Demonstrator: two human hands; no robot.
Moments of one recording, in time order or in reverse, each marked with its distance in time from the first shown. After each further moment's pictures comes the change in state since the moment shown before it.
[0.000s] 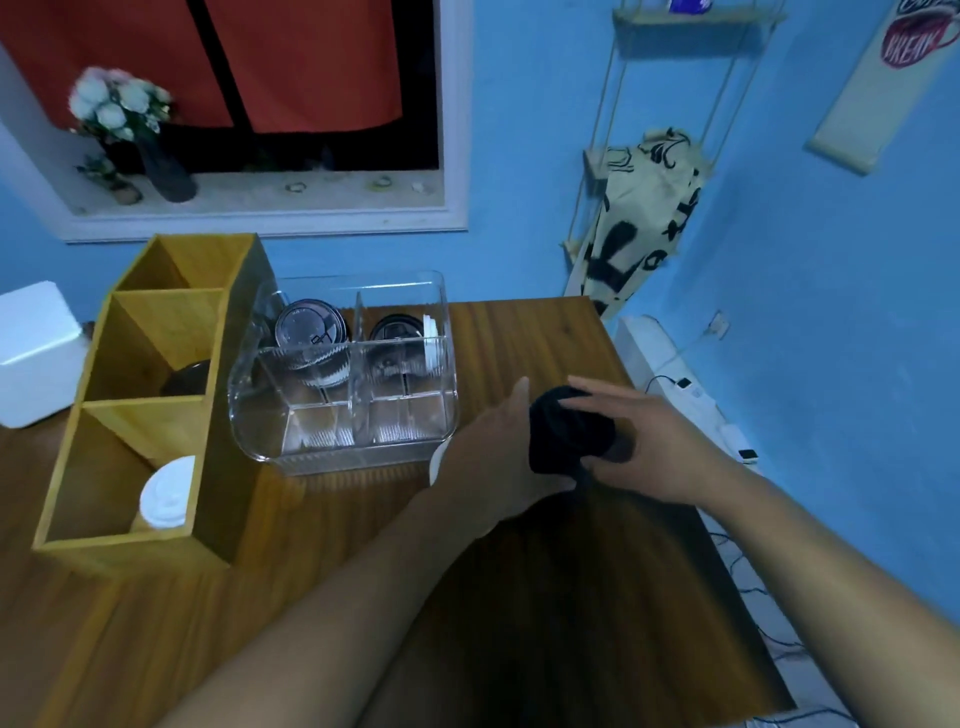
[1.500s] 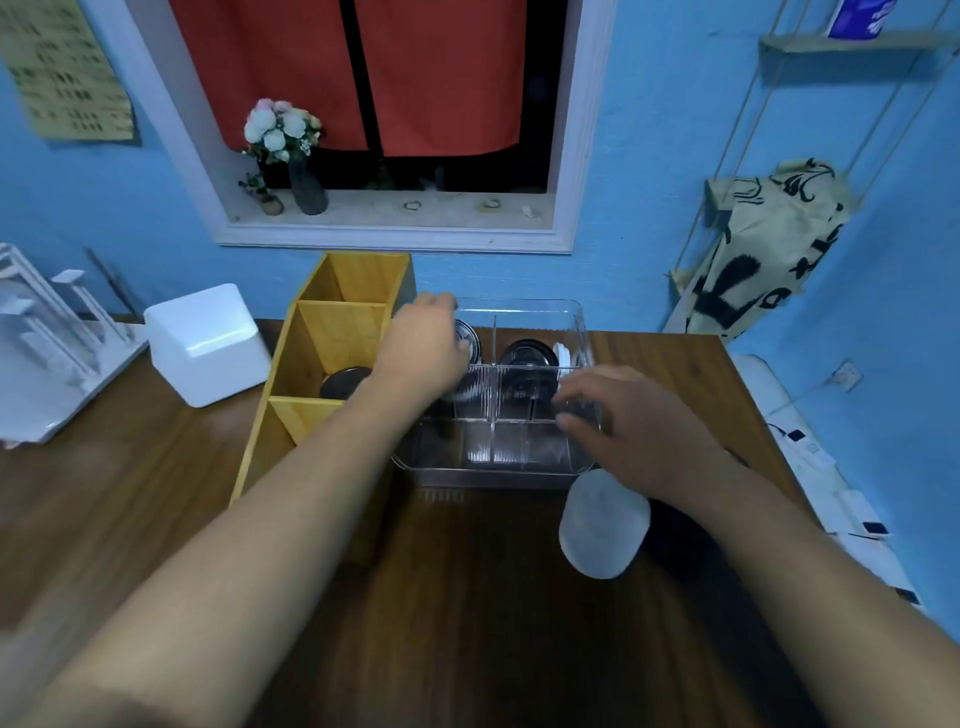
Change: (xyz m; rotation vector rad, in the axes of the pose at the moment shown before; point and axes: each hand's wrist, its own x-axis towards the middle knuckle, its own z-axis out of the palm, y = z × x) left_hand 0.012 -0.134 -0.187 0.402 0.404 -0.290; right_hand 0.102 -0.134 0.044 -0.197 0.095 -0.190
